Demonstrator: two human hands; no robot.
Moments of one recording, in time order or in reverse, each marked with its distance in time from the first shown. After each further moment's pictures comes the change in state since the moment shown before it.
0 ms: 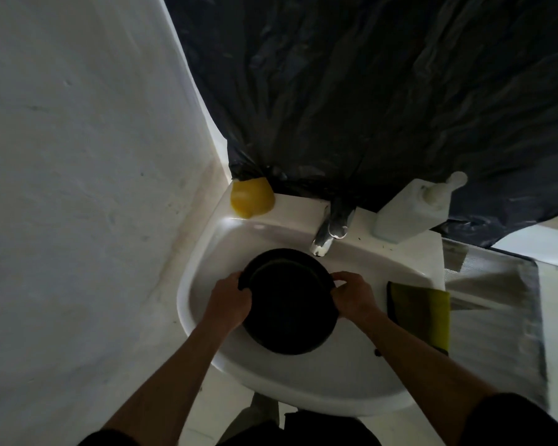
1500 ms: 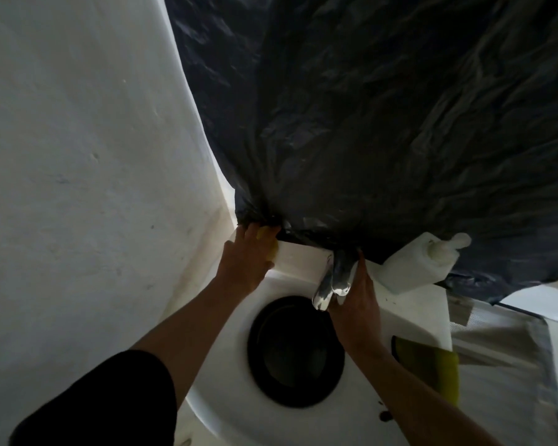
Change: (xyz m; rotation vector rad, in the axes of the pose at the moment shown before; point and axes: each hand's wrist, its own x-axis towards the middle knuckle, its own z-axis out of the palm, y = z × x) left_hand 0.085 0.105 -0.053 0.687 0.333 0.669; right_hand -0.005 -0.070 -0.018 -0.080 0.466 -0.551
